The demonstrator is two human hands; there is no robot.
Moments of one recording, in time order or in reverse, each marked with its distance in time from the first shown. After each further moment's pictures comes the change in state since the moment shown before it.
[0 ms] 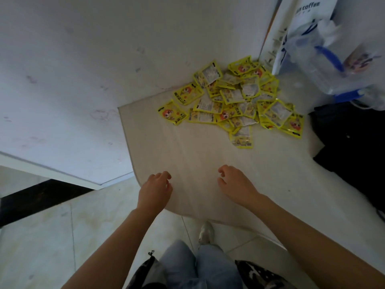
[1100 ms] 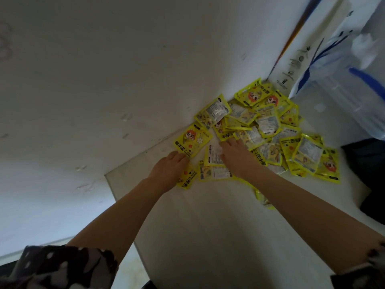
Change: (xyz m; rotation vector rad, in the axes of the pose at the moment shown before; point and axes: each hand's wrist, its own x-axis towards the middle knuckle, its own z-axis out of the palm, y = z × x) left_hand 0.329 0.008 -0.055 0.436 -0.346 0.608; right_hand 0.273 -0.051 -0.106 -0.383 0.043 0.017
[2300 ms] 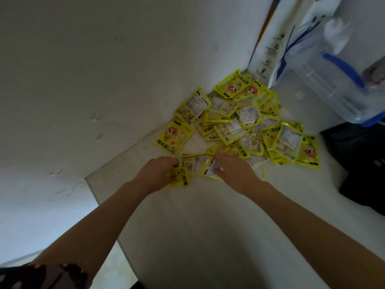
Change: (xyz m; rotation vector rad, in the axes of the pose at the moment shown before) left_hand -0.001 0.028 -0.020 -0.225 -0.049 0.045; right_hand -0.066 0.021 0.014 0.289 0.035 -0.009
